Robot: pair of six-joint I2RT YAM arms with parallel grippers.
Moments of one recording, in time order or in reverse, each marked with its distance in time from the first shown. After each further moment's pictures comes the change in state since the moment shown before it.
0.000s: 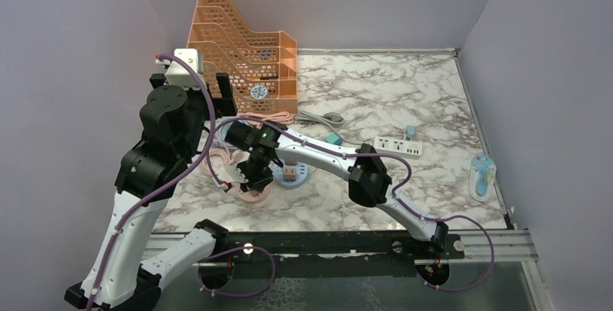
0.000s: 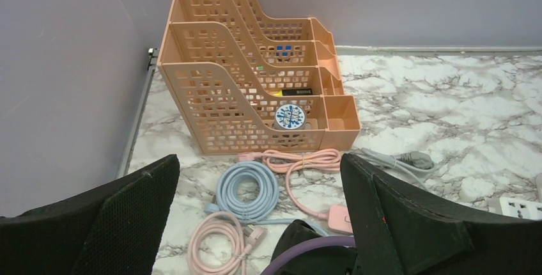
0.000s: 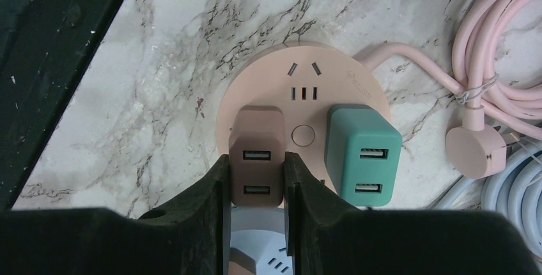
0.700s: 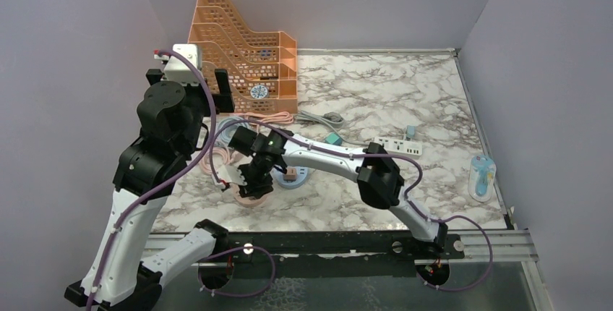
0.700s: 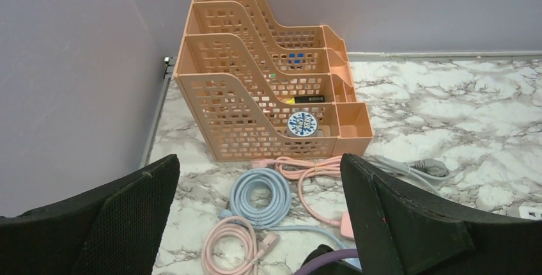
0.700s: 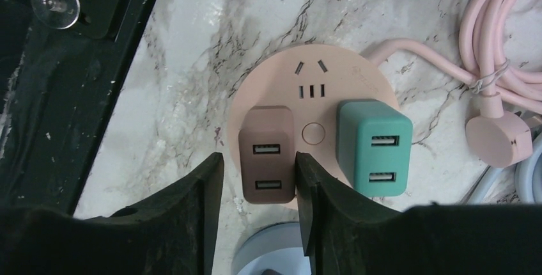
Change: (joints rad) left arm 0.000 0.023 0.038 -0.006 -0.033 0.042; right arm 0.017 -0.153 -0.232 0.238 -0.016 0.206
